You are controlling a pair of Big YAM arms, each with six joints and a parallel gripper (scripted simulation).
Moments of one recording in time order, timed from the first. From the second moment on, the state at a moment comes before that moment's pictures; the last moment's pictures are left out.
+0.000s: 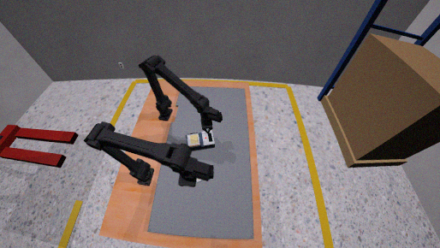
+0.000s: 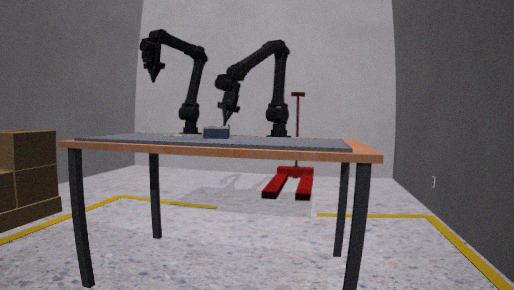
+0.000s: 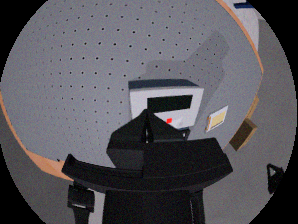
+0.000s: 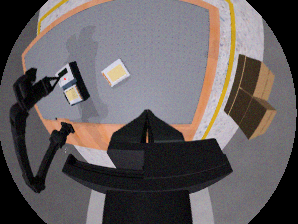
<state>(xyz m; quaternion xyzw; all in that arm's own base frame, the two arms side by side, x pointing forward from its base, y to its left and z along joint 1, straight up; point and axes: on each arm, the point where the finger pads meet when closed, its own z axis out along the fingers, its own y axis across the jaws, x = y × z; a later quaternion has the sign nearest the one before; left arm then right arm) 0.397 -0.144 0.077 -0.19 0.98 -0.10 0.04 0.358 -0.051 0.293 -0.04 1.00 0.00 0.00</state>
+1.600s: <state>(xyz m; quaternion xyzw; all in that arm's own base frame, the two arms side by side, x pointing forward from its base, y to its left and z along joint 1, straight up) 0.397 -0.144 0.077 -0.19 0.97 -0.11 0.06 0.358 -0.051 0.293 -0.04 1.00 0.00 0.00</state>
